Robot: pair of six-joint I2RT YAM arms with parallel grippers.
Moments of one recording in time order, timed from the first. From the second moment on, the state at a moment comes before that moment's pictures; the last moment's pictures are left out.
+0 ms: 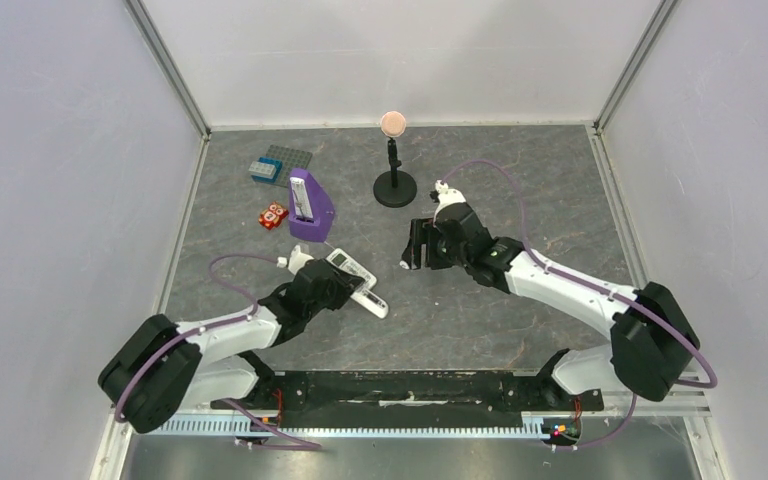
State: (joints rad) left arm -0.69 1.14 0.29 0.20 -0.20 -1.35; right arm 0.76 1.39 0.89 -0.18 0.07 0.57
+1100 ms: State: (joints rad) left arm -0.73 1.48 0.37 0.51 -0.28 -1.35; right arm 0.70 1.36 0.84 -0.25 0.11 0.55
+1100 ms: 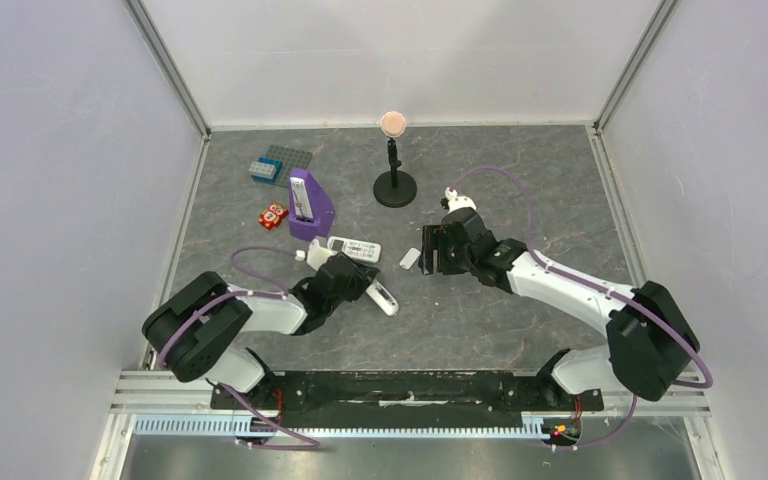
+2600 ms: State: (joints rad) left arm -0.90 1.04 0.35 -0.26 -0.54 -1.71; right arm 1.09 1.47 0.80 -0.19 0.08 0.60
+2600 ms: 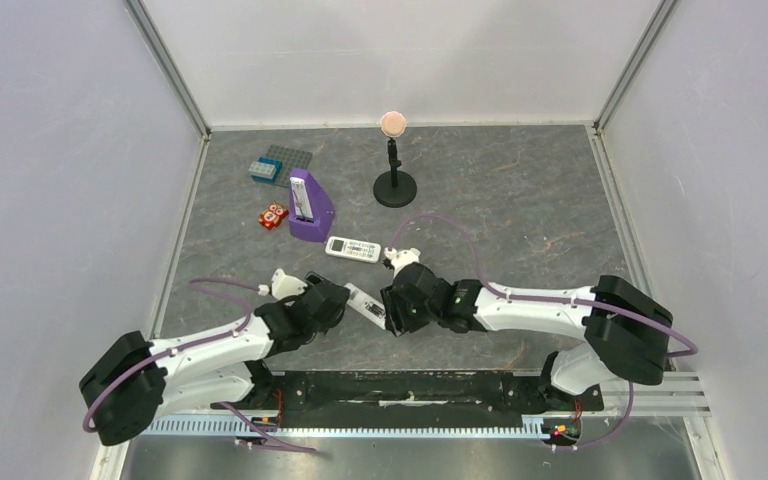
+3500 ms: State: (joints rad) left arm -0.72 0.90 0.38 -0.31 -0.47 -1.16; right arm 1.13 1.69 0.93 -0.25 0.26 0.66
